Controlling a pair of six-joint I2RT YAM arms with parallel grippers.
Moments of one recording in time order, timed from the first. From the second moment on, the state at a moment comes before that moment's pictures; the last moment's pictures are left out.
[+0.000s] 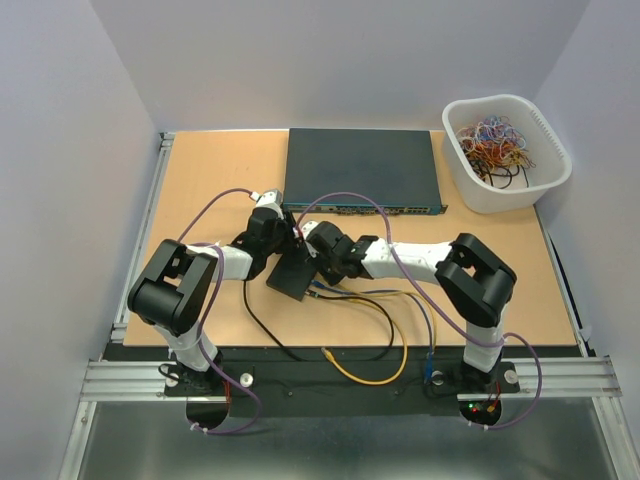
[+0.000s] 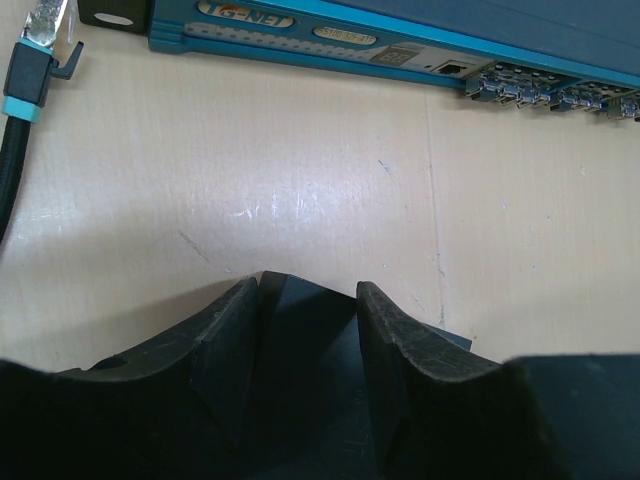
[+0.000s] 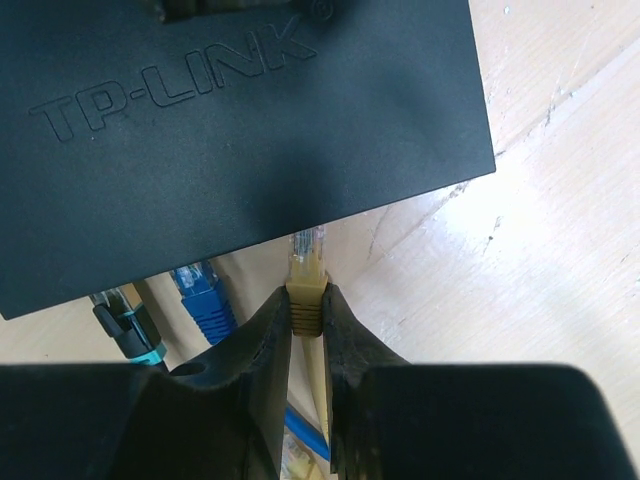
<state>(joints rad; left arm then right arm) -0.44 1.66 0.65 0.45 0.04 -0.58 0.94 1.88 1.19 -0.27 0.10 0.11</state>
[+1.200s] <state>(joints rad) -0.49 1.71 0.55 0.73 -0.10 -0.58 0.92 1.98 1.37 -0.45 0.05 -0.06</state>
